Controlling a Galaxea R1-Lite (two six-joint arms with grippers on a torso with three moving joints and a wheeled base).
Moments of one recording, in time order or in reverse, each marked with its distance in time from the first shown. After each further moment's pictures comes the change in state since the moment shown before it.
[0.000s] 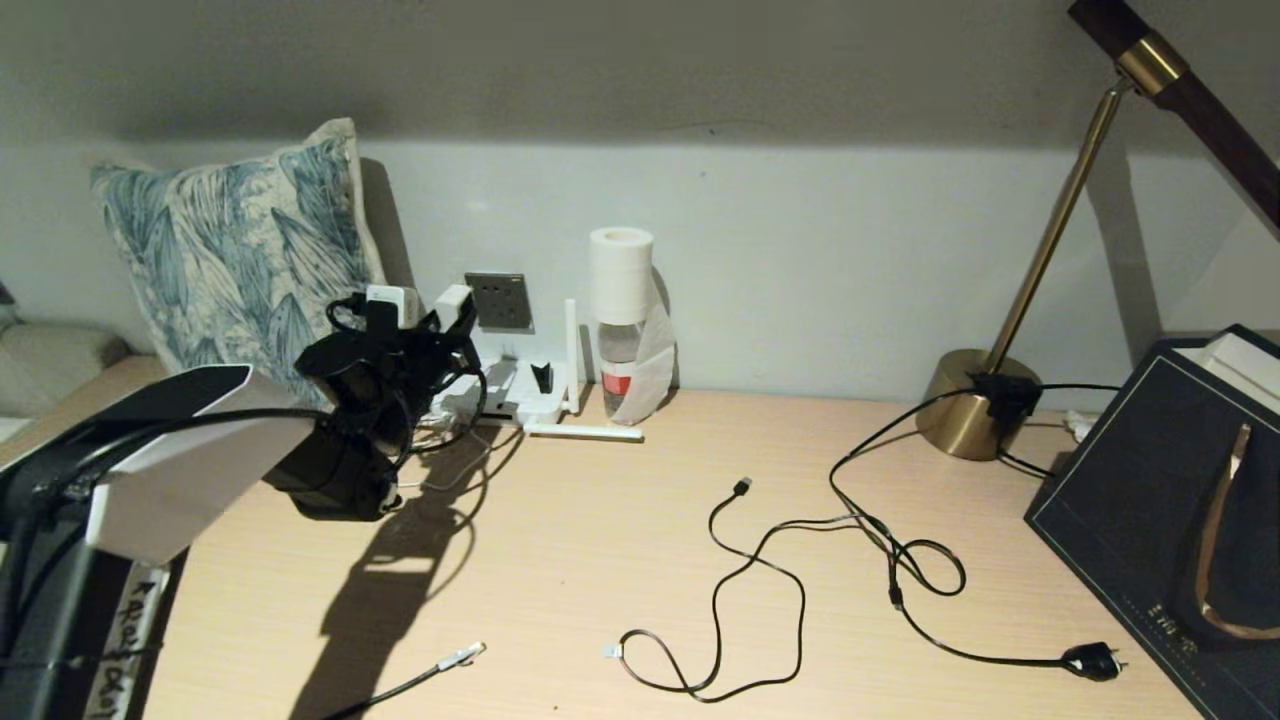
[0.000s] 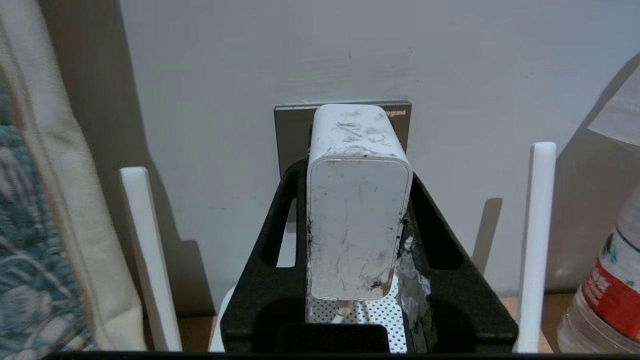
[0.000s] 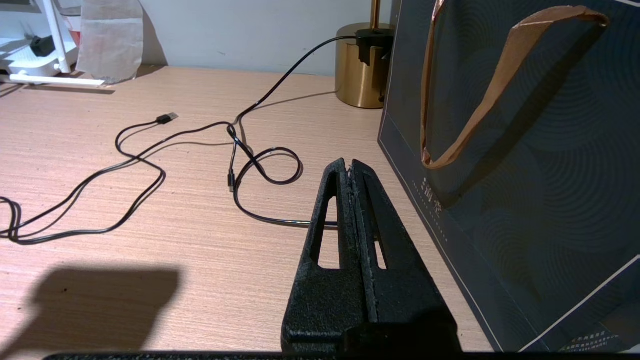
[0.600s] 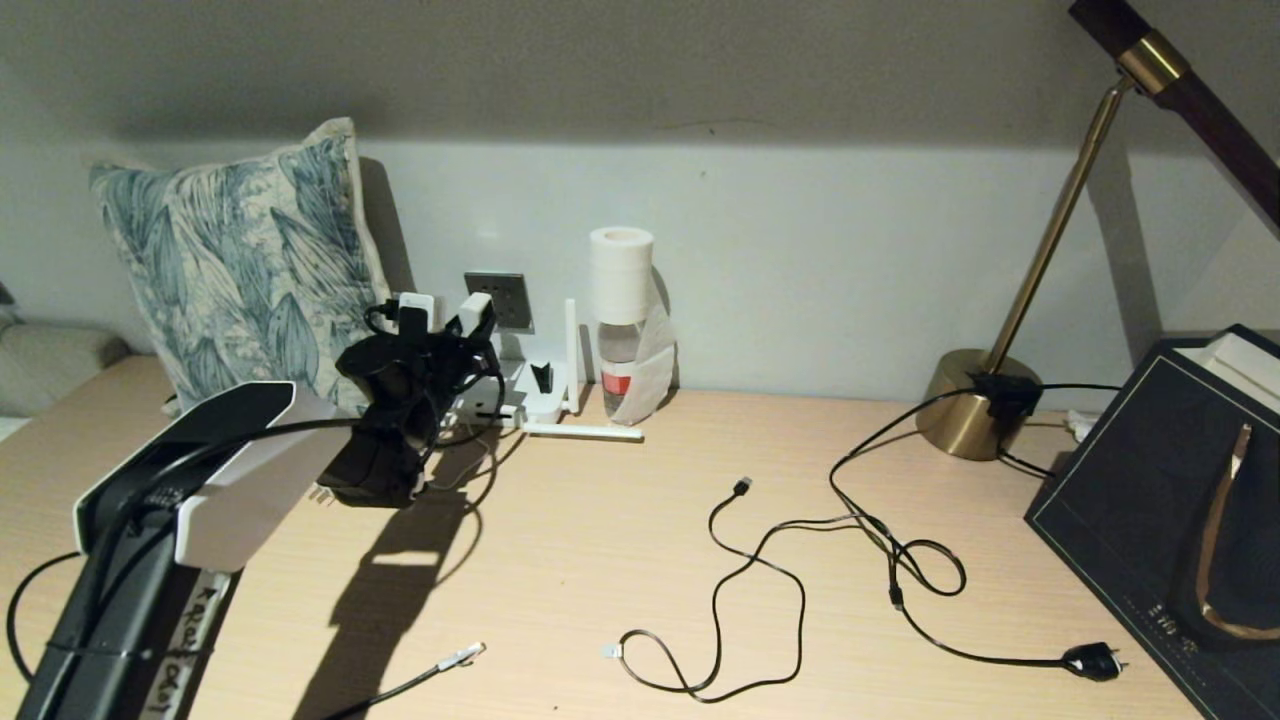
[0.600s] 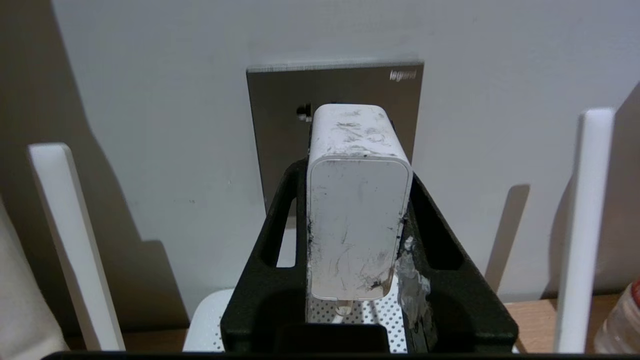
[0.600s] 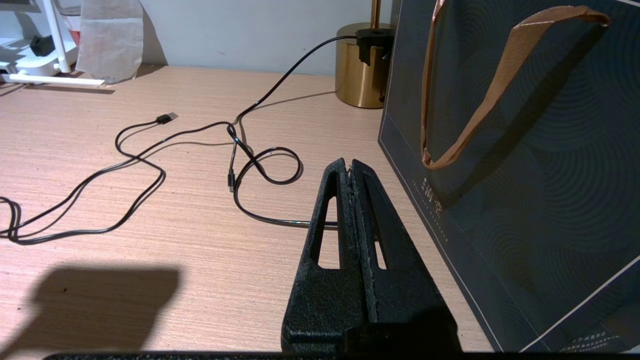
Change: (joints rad) left arm -0.009 0.139 -0.245 0.122 0.000 -0.003; right arm 0.000 0.000 0.000 0.000 0.000 0.000
